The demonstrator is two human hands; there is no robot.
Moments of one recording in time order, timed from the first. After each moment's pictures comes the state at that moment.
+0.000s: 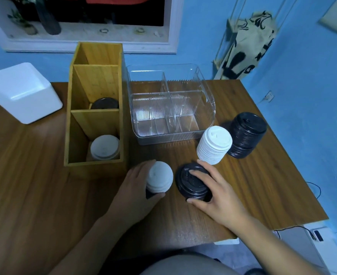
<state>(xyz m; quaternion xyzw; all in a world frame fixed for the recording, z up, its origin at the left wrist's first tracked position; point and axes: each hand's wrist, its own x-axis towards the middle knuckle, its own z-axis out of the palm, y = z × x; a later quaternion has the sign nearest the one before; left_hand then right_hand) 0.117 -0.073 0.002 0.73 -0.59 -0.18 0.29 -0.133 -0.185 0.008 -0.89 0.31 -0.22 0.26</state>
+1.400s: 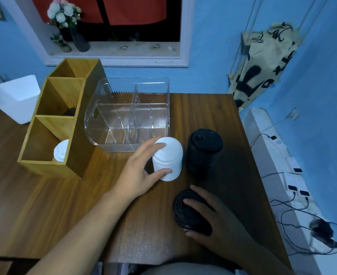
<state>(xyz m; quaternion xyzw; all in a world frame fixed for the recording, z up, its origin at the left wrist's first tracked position) -0.002 -0.209 0.046 0.66 -0.60 -0.08 0.44 -0.276 -0.277 -0.001 -0.94 0.17 -0.17 0.25</state>
